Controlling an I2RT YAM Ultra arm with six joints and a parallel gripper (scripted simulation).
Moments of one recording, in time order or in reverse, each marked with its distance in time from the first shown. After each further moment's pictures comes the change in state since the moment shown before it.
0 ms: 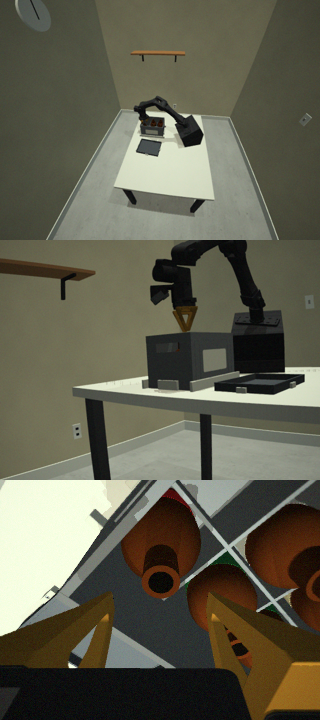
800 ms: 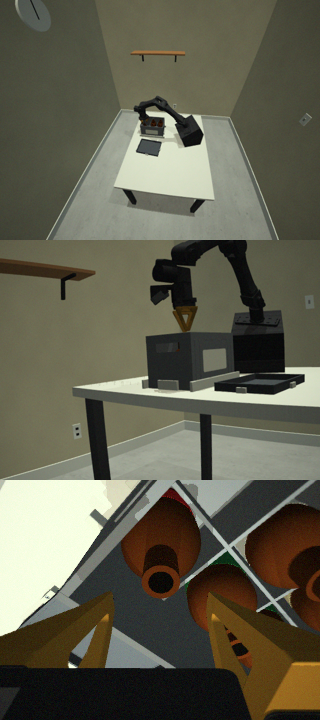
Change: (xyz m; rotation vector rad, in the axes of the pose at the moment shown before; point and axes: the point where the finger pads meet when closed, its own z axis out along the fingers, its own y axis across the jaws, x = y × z) arm 0.000 0.000 0.000 0.000 0.000 0.000
